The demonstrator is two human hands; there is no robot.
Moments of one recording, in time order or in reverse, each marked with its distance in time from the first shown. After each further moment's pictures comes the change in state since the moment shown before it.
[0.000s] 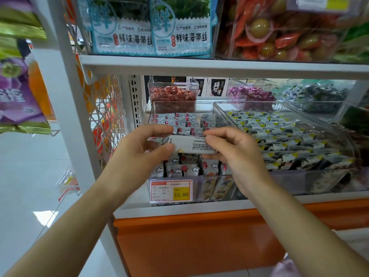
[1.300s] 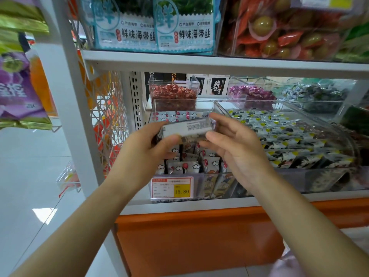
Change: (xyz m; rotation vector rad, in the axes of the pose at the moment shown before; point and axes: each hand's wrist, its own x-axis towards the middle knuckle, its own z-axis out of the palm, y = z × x) left_hand 0.006 -0.005 0.009 0.116 0.018 0.126; right_hand 0.005 0.000 -0.004 0.287 -0.113 0.032
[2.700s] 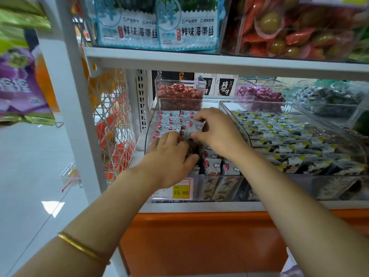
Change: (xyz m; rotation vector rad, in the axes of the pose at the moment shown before) left_hand 0.025 -0.014 0.036 0.865 -0.374 -0.016; right_hand 0.069 0.017 0.007 -1.129 -0.147 -0.262
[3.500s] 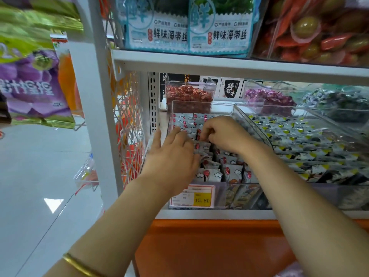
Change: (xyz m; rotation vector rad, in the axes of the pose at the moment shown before) left_hand -0.010 -0.025 -0.004 0.180 0.159 -0.004; right_hand 0.030 -0.008 0.010 -0.147 -0.300 0.119
